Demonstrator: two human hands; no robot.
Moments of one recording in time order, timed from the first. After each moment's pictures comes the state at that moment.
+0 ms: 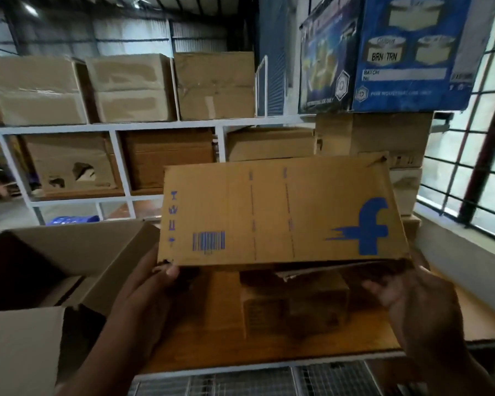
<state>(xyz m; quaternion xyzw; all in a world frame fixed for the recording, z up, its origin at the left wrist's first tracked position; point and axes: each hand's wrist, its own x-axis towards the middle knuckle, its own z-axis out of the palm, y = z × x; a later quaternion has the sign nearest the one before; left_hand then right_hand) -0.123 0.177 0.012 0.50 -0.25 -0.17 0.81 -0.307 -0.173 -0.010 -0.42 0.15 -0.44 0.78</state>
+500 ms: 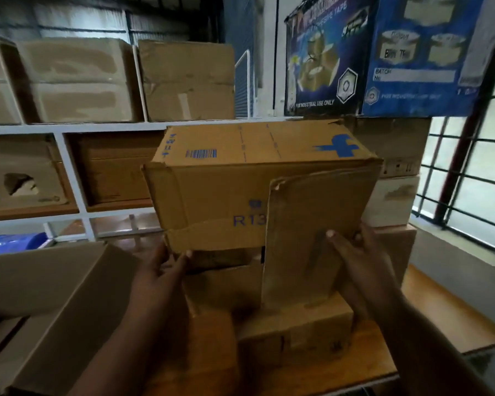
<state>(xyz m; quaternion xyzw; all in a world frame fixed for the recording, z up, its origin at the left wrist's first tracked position) 0.034 0.084 -0.002 0.66 -0.25 -0.08 0.70 -0.178 -0.203 0.008 -0.69 0.25 -0.46 0.50</state>
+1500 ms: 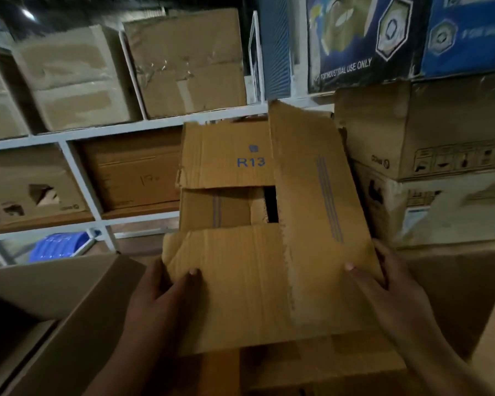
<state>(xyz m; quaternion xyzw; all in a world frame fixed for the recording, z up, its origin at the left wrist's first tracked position) 0.065 0.012 0.006 0.79 -0.07 -0.09 0.60 -0.128 -0.288 -0.027 -0.73 0.32 -0.34 0.51</state>
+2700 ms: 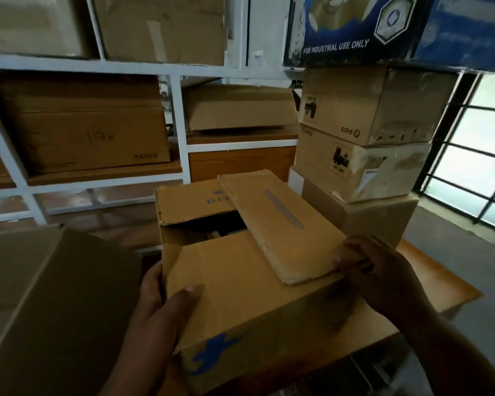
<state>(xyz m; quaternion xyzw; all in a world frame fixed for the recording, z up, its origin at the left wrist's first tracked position) 0.072 0.086 -0.063 0.66 -0.12 -0.28 0.69 -0.175 -0.210 -0.054 -0.88 0.35 -0.28 0.16</state>
